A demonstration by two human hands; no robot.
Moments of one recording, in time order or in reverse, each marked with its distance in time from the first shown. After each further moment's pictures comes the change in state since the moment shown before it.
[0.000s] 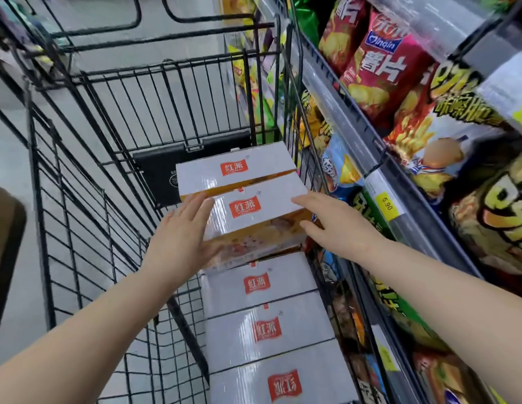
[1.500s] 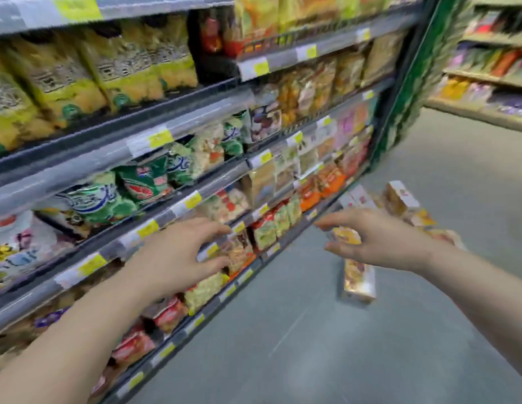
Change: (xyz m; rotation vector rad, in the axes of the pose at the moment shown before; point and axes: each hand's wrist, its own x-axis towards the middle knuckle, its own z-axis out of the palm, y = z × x) left_hand -0.604 0.285 -0.002 0.320 -0.427 2.254; right_hand -0.761 -0.430 0.259 0.349 0.804 1.781
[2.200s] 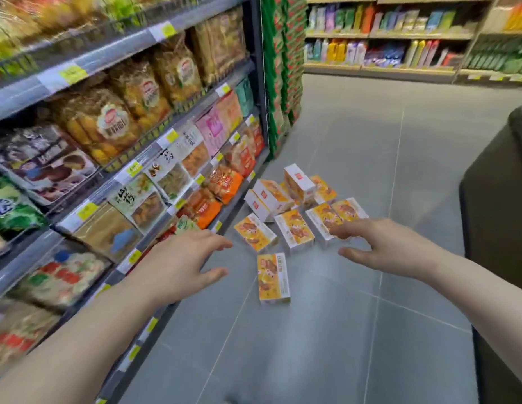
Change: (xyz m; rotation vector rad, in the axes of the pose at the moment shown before) left_hand 0.293 0.314 0.079 0.137 -0.196 0.365; right_hand -0.156 0.390 -0.052 0.098 0.049 0.472
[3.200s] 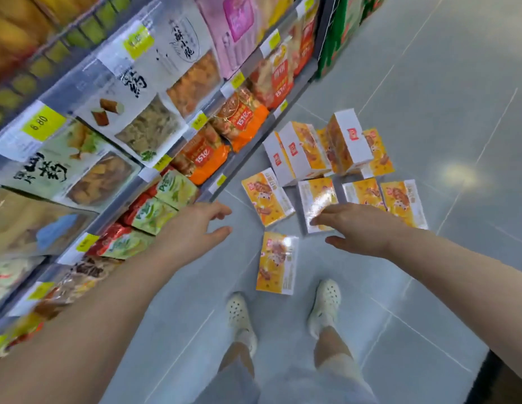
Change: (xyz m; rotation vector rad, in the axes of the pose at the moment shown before) left_hand 0.317 -0.239 0.132 -0.548 -0.141 -0.452; right_hand 0.450 0.062 0.076 -0.300 -0.574 -0.295
